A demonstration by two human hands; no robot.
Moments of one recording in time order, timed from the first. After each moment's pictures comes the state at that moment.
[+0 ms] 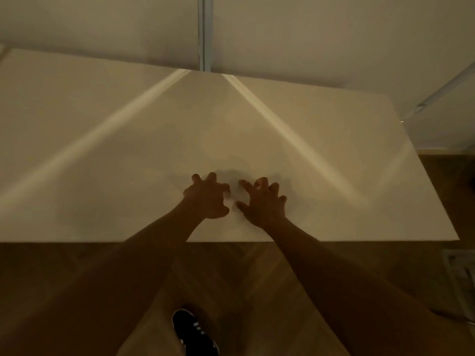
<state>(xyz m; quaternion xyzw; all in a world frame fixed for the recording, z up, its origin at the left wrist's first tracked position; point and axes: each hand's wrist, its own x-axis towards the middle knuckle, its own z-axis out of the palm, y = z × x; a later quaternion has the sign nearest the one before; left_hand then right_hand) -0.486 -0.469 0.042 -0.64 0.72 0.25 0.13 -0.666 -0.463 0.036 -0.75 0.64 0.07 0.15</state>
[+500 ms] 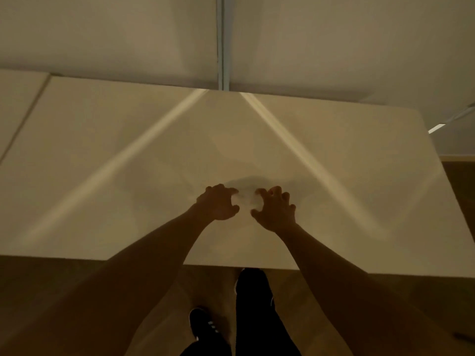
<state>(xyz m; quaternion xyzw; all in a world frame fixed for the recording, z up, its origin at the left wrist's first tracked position) -0.472 -0.525 0.066 -0.67 0.66 0.33 0.11 -0.660 -0.525 0.052 -0.72 0.65 0.07 0.24</state>
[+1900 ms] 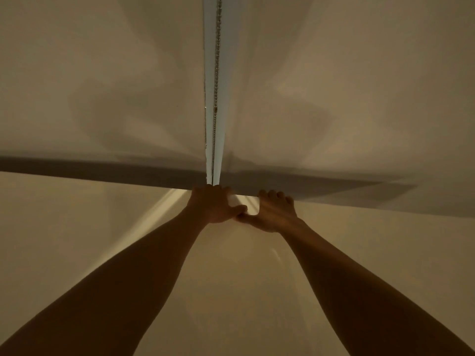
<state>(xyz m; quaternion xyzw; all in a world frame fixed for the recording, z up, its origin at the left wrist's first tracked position) -0.406 -0.938 0.010 -0.66 0.71 0.22 0.10 -0.592 -0.950 0.012 -0.77 0.61 0.14 0.15</state>
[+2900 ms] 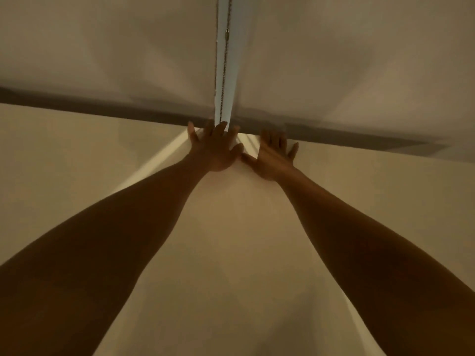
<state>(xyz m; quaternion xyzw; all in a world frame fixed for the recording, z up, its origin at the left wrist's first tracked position) -0.400 -0.921 -0.002 -0.68 0.71 0.17 0.03 -0.574 -0.947 0.007 -0.75 0.61 0.11 0.22</state>
